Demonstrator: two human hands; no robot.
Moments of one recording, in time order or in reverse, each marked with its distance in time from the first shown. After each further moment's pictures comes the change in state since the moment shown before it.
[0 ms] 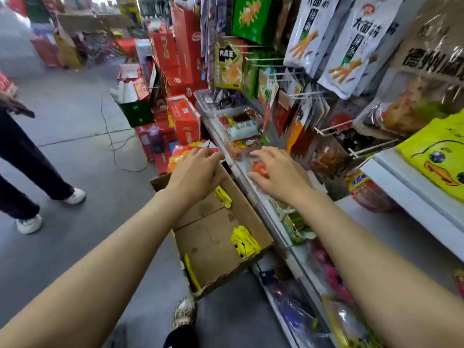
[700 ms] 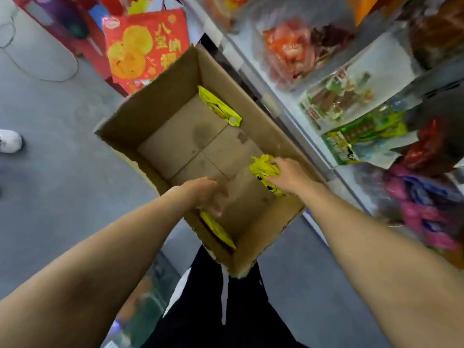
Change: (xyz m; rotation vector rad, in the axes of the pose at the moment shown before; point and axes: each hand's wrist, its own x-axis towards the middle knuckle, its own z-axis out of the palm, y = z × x) left_hand 0.022 -0.140 0.327 -0.197 -1.369 0.186; right_hand 0.042 0.072 0.334 0.270 -0.769 0.720
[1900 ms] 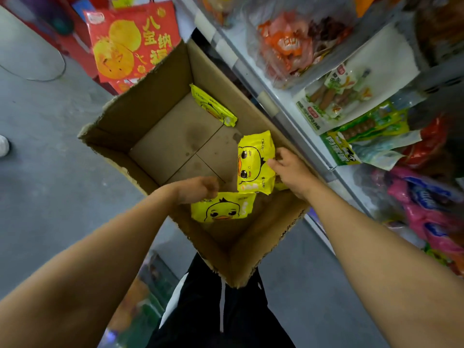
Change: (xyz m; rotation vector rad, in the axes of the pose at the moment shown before) left_hand 0.019 -0.026 -0.007 -0.519 0.001 0.060; right_hand 0.008 0.005 -0.004 0.936 0.036 -0.077
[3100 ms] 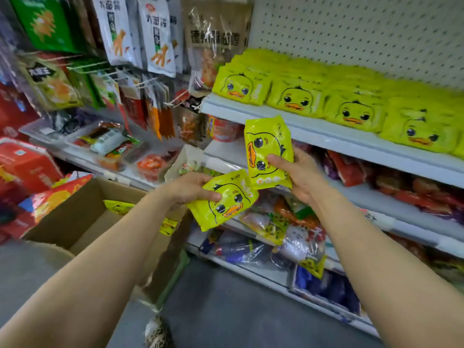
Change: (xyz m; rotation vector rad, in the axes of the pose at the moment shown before) left_hand -0.239 0.326 0.263 0.167 0.153 0.618; right_hand -0.532 0.058 -0.185 0.639 0.542 -0.644
